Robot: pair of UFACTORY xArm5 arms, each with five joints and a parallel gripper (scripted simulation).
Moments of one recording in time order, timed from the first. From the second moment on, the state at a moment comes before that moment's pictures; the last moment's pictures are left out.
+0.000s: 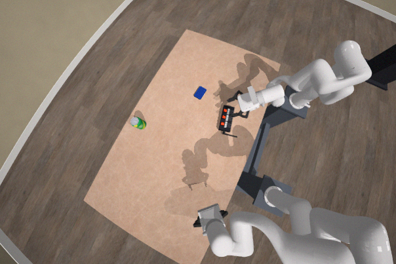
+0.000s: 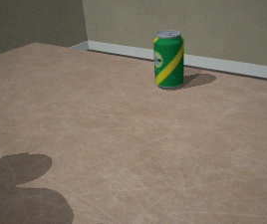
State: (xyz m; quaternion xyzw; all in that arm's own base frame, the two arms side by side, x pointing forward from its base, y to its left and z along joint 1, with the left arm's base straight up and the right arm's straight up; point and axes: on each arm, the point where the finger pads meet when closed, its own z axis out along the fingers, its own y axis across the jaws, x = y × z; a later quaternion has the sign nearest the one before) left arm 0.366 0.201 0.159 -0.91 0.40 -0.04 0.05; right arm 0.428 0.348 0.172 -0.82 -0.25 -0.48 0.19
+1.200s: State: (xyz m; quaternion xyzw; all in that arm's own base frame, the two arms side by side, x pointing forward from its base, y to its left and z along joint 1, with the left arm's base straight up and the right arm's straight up) left arm 0.366 0.201 0.159 -0.91 0.40 -0.04 0.05; right arm 0.545 -0.059 0.166 -0.94 0.08 -0.34 -0.01
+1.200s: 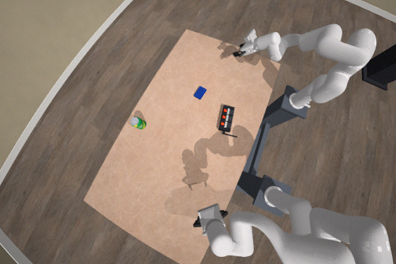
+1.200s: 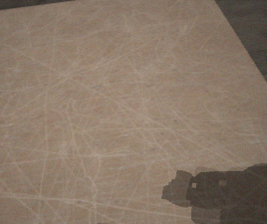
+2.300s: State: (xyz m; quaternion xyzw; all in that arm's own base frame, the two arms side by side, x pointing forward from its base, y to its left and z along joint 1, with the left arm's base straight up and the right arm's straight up) left arm 0.366 0.201 0.159 -0.91 0.40 -0.04 0.05; right arm 0.272 -0.397 0.200 -0.87 0.48 -0.12 -0.06
